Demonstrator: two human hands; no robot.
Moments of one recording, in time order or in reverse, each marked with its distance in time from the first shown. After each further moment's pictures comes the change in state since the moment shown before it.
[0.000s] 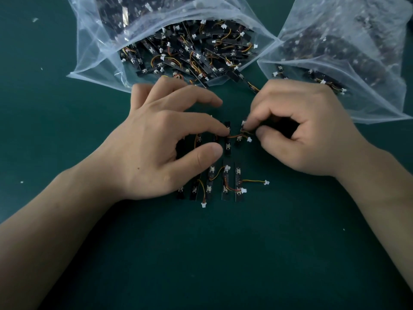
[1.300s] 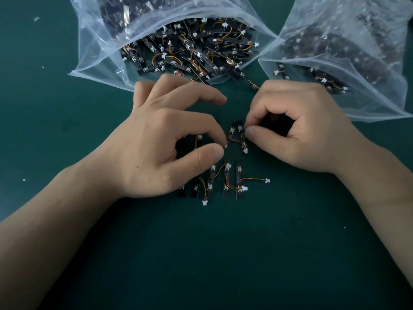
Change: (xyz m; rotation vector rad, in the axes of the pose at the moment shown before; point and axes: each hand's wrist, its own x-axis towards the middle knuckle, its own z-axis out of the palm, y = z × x) left_hand 0.000 0.004 -0.003 -0.037 -0.026 0.017; right_hand 0.003 -0.003 -0.001 0.045 -0.074 0.074
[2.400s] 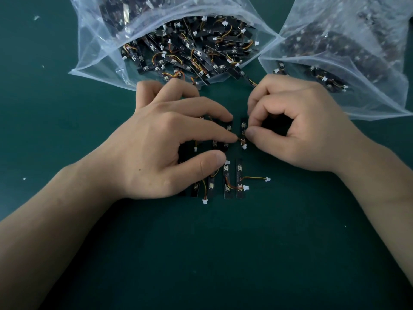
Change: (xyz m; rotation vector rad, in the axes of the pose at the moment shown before) left_hand 0.001 0.000 -0.001 0.031 -0.029 0.066; right_hand 0.001 -0.002 0.002 -0.007 -0.001 0.021
